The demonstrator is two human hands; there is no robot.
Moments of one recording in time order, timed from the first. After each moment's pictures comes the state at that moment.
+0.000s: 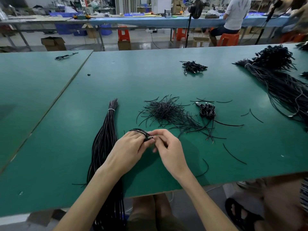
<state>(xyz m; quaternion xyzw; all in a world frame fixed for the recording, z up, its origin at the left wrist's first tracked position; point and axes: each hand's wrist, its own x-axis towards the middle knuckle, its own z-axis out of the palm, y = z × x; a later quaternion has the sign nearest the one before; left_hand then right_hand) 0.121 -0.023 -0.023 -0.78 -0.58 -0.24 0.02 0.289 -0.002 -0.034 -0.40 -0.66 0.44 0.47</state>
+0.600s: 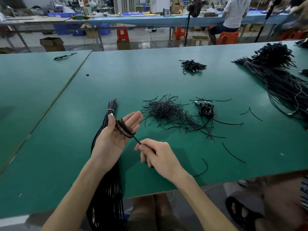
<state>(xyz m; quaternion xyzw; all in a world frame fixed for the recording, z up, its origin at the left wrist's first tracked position) 0.093 -0.017 -0.009 -0.38 -0.33 -0.63 -0.59 0.282 -0.009 -0.036 -0.36 -0.74 0.45 0.34</state>
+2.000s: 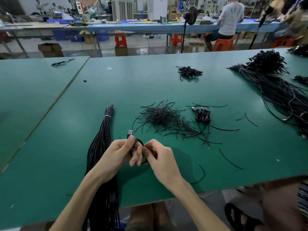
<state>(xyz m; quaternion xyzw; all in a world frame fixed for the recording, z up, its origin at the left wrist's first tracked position) 0.107 -0.028 -0.014 -0.56 -0.41 -0.48 -0.54 0.283 -0.006 -0.036 -0.41 -0.72 0.39 0.41</state>
